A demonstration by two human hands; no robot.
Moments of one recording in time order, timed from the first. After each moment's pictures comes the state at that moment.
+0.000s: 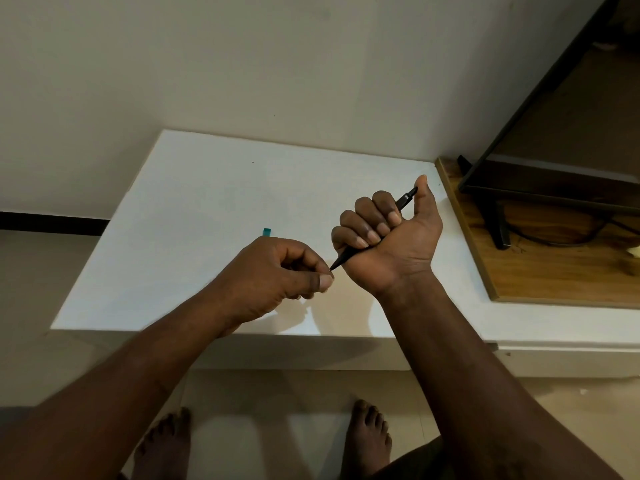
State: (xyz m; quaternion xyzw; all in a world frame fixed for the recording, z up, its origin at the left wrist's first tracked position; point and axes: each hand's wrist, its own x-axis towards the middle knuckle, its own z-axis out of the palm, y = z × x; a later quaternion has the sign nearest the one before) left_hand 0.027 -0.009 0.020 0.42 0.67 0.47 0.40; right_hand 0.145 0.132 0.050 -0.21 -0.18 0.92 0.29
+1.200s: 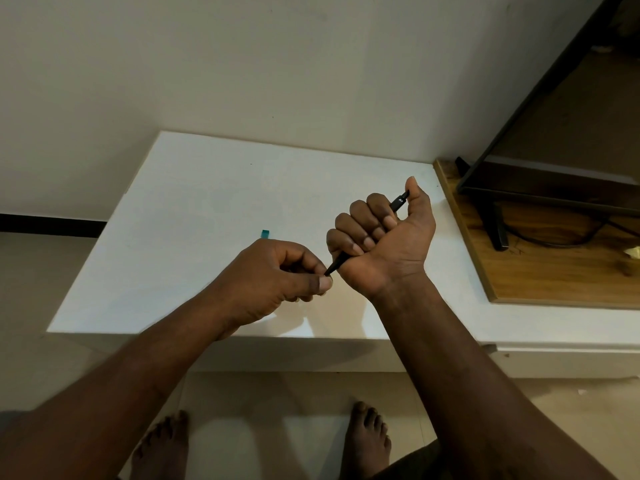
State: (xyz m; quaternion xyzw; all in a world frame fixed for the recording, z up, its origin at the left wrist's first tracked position) left_hand 0.027 -0.008 0.019 0.41 0.68 0.46 0.40; right_hand 0.142 0.128 0.051 -0.22 -0.18 0.91 0.29
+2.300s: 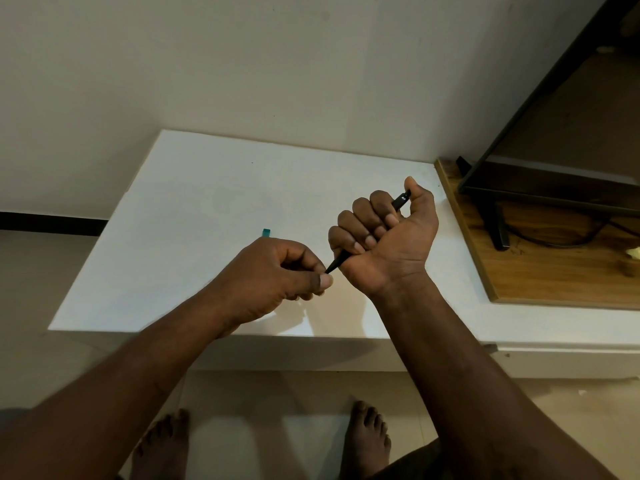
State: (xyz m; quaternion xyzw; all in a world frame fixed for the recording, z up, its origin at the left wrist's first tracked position) left_hand 0.027 -0.009 0.021 0.41 0.68 0.46 0.40; right_hand 0.140 0.126 0.052 -0.22 -0.20 0.90 0.31
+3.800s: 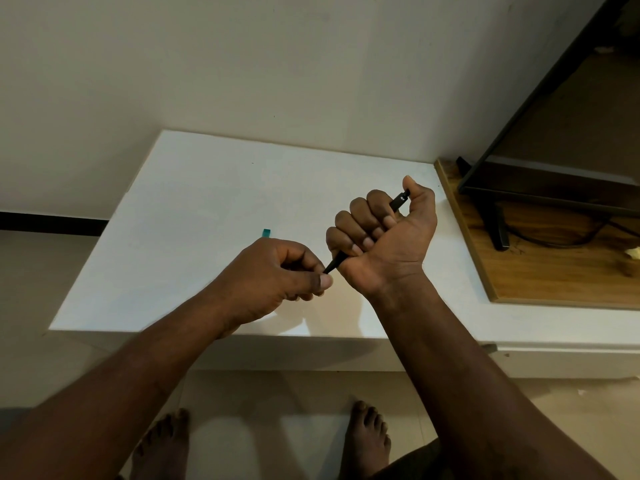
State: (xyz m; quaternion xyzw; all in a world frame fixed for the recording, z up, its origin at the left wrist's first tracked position) left_hand 0.028 -0.009 0.022 0.41 0.68 0.46 0.40; right_hand 0.139 0.123 0.053 -0.21 -0.23 0.90 0.31
